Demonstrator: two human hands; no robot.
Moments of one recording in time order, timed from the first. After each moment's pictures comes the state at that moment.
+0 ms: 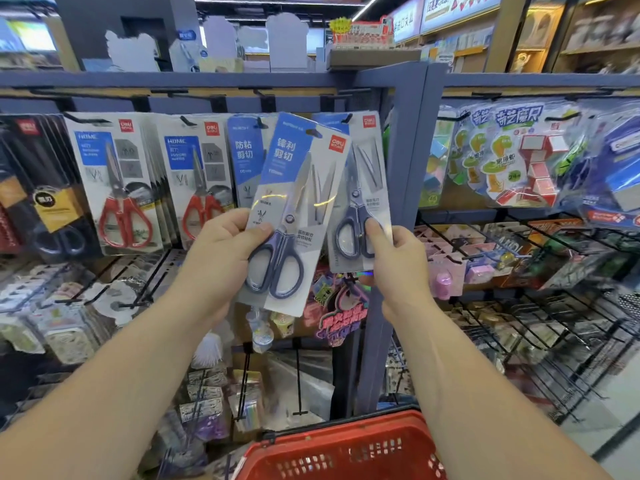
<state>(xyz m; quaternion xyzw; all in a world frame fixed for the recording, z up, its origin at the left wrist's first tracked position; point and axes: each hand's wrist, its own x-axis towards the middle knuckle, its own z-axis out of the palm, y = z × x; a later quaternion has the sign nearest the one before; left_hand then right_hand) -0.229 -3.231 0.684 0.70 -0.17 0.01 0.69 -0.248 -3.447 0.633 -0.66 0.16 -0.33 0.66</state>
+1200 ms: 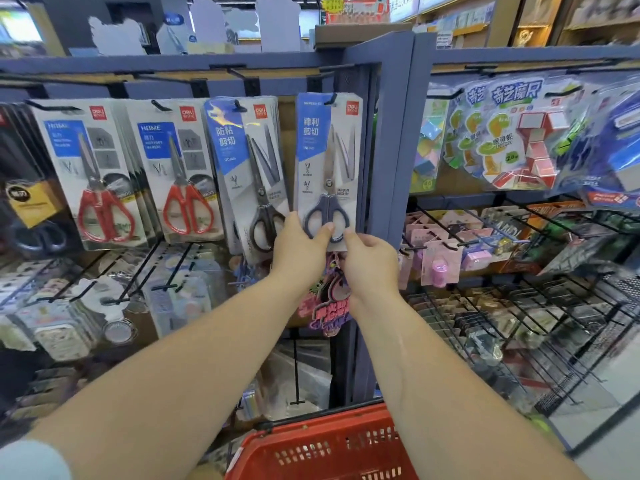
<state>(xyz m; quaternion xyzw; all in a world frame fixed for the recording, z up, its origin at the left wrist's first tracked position) -0.185 -3.343 0.626 0.80 -0.13 0.06 0.59 -0.232 -3.429 0.617 -0.59 0.24 -0.26 0.72</state>
